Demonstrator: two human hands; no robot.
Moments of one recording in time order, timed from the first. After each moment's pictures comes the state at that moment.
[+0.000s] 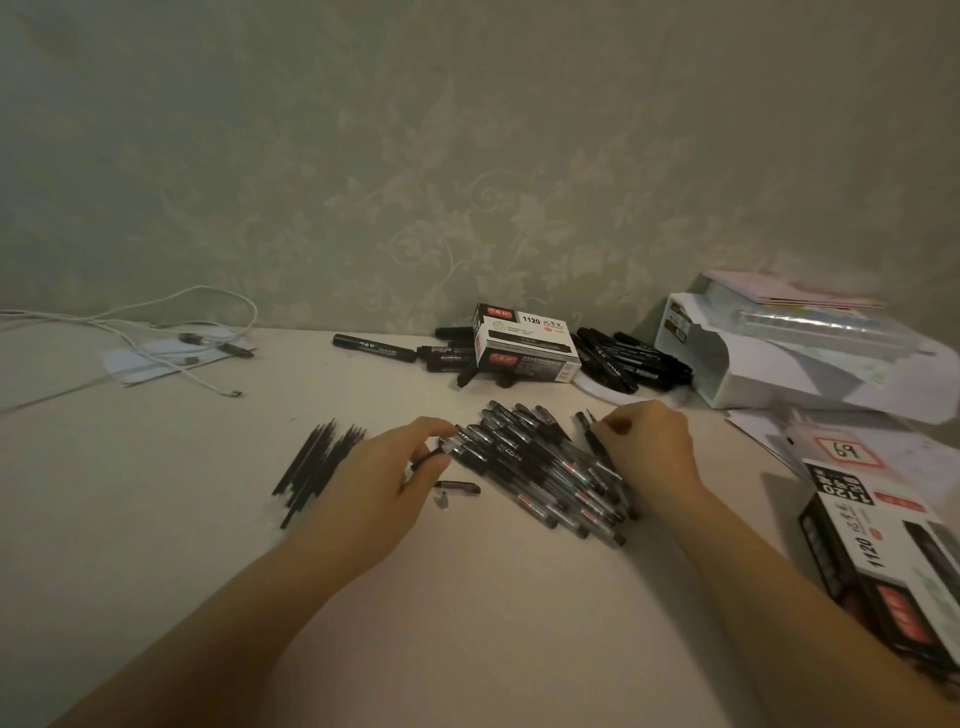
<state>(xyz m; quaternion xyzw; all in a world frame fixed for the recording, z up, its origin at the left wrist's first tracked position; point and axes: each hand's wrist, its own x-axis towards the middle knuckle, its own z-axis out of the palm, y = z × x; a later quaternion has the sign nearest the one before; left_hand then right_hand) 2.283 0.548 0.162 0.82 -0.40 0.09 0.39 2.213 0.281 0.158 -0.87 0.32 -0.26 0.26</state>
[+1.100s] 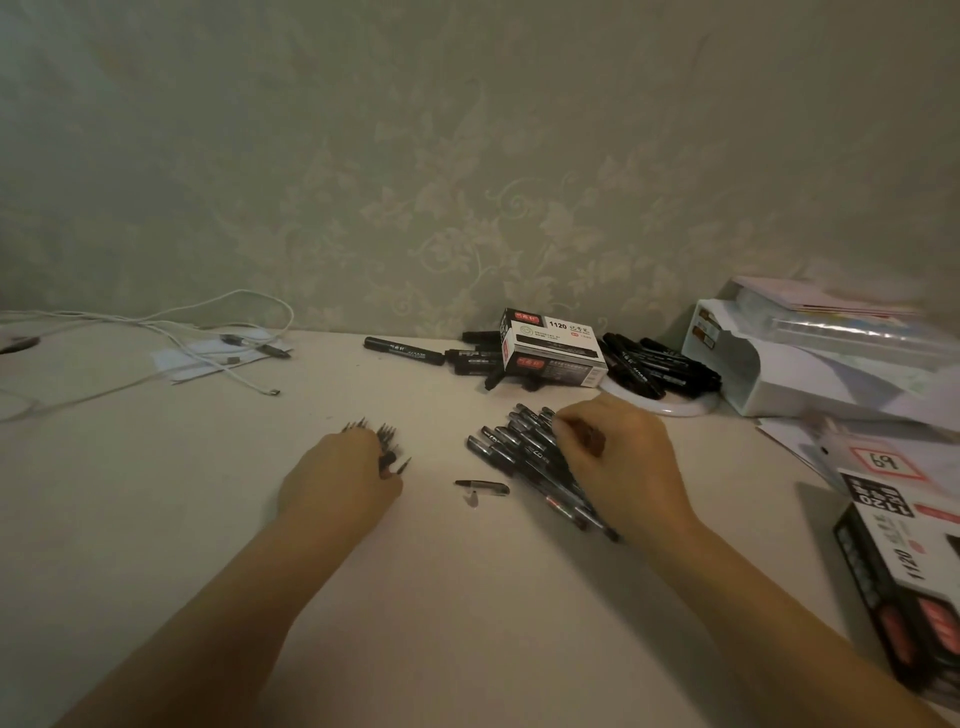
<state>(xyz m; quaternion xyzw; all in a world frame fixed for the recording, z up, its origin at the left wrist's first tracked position) 2.305 0.580 0.170 0.96 -0.17 0.08 0.19 2.196 0.359 0.177 -0.91 0.09 -0.35 0.22</state>
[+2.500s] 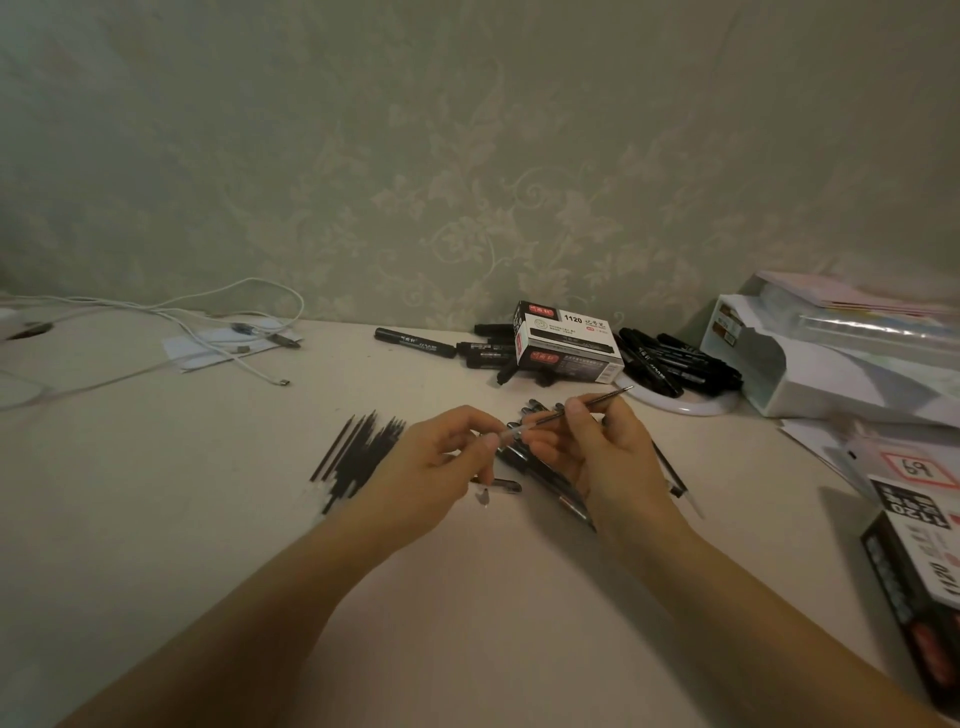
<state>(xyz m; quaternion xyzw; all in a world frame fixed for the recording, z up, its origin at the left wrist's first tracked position) 2.286 0.548 0.168 0.74 -0.36 -0.11 0.56 2.214 0.383 0.167 -0.58 0.08 -0.24 0.77</state>
